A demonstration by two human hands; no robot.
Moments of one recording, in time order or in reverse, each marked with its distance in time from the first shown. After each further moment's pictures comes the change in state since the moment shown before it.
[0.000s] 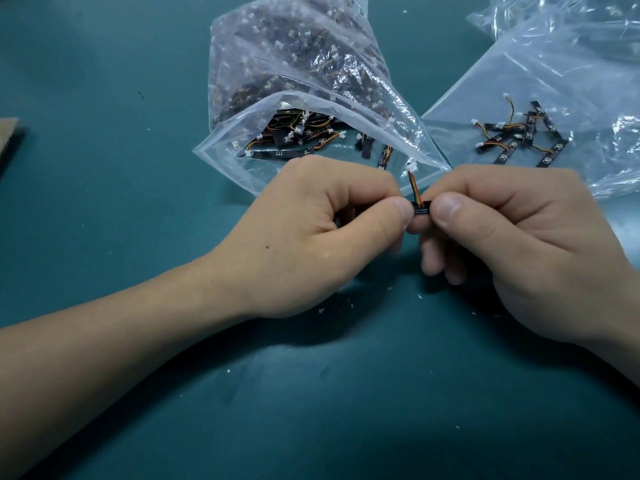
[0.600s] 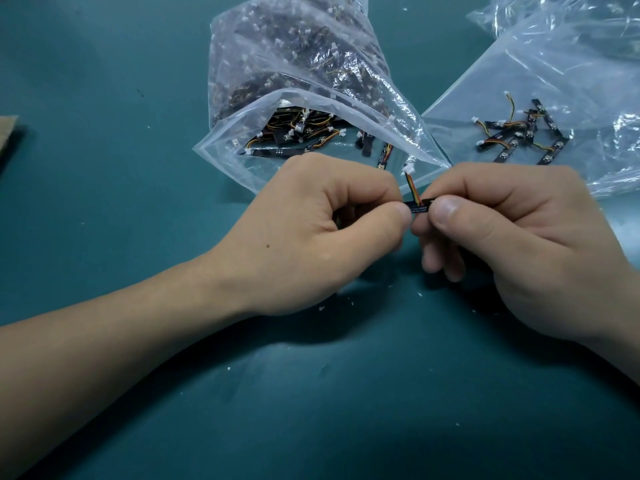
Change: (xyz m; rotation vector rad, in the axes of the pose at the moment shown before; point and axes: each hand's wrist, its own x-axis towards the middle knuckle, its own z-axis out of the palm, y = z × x) left_hand 0.000 0.001 -0.001 0.021 -0.001 -0.008; right_hand 0.001 0.000 0.000 0.015 -0.009 0.021
